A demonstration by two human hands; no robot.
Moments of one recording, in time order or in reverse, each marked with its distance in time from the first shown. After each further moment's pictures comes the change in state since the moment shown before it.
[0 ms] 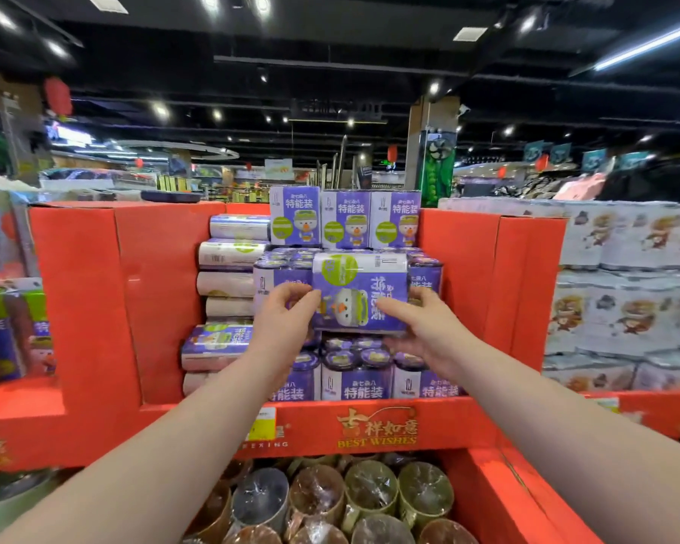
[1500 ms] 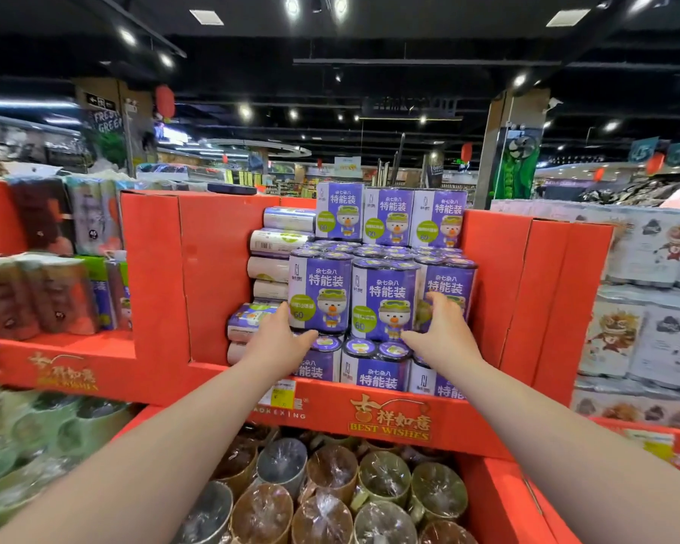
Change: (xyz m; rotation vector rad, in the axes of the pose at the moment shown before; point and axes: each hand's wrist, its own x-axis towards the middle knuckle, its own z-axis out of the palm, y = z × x) left_hand -0.001 -0.046 -0.041 0.918 0.074 -0.084; right_hand 0.010 0.019 -0.014 -0.993 0.095 -0.261
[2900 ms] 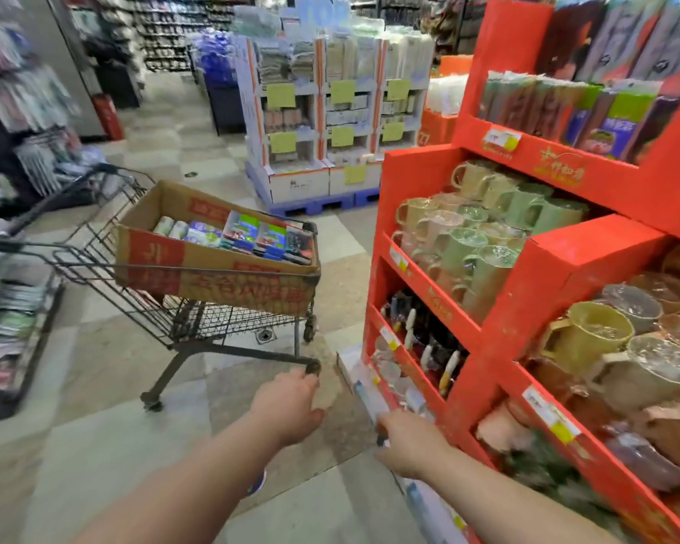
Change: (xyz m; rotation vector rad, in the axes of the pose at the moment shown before) left_hand -0.628 -0.245 -0.170 0.586 -0.248 -0.848; right_hand -0.564 -0.147 0.202 -0.388 -1.292 -1.004
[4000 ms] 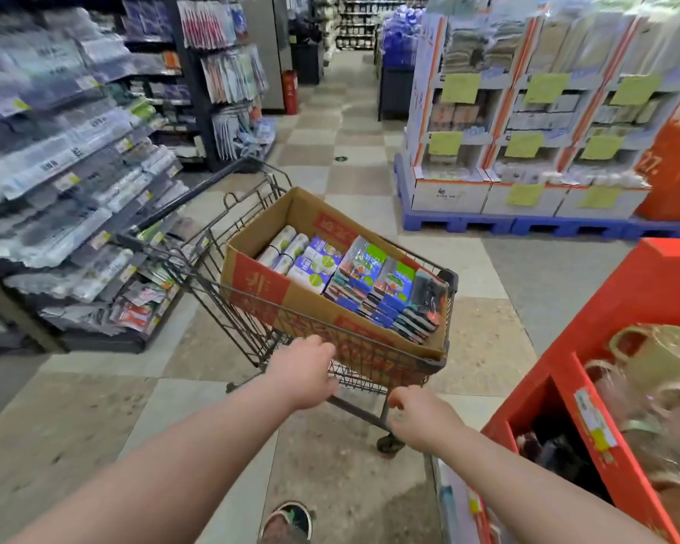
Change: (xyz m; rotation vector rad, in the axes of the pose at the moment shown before) left_hand 0.216 -0.197 -0.116 -0.025 0.062 -0.397; right_hand 0.344 -0.107 -0.155 -0.081 -0.059 -0.339
